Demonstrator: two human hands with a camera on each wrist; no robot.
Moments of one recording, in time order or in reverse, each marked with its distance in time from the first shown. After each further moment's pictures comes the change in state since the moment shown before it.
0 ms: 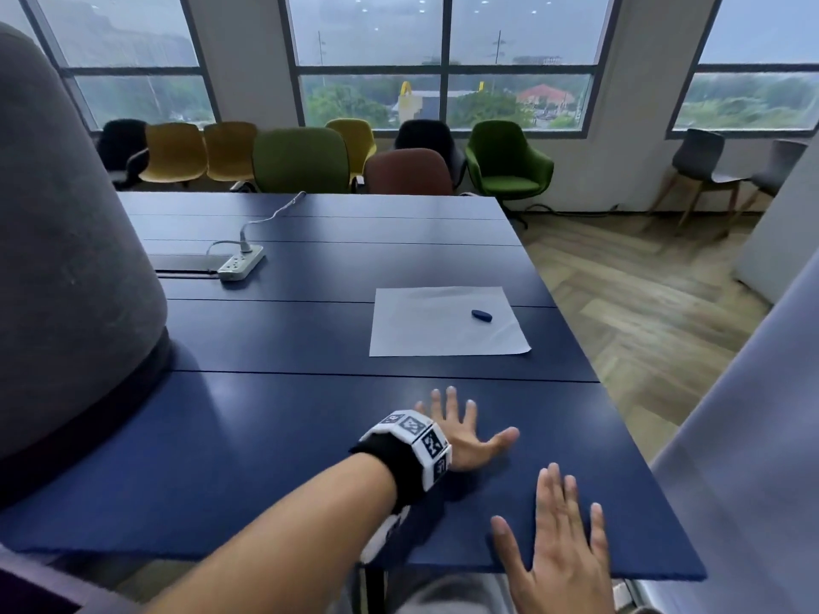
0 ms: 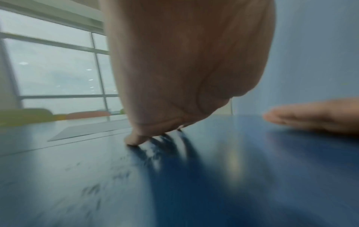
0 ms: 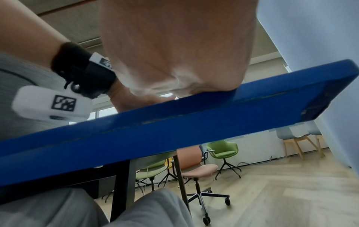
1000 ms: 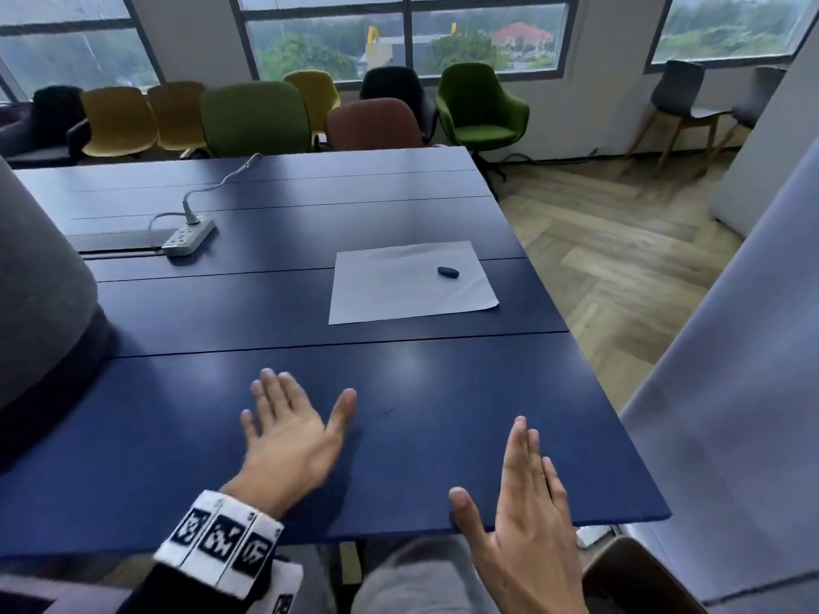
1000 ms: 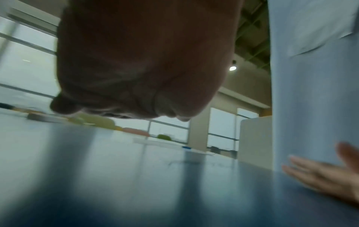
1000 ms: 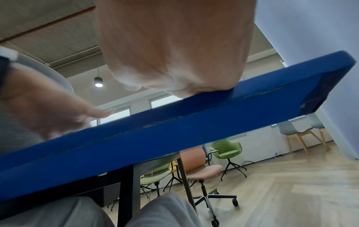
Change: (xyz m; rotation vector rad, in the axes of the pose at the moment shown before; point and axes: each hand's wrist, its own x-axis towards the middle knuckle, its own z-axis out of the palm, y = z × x) left_hand -0.079 -0.072 0.011 -0.221 0.281 -0.459; right_hand -0.010 0.004 -0.004 0.021 0.017 -0.070
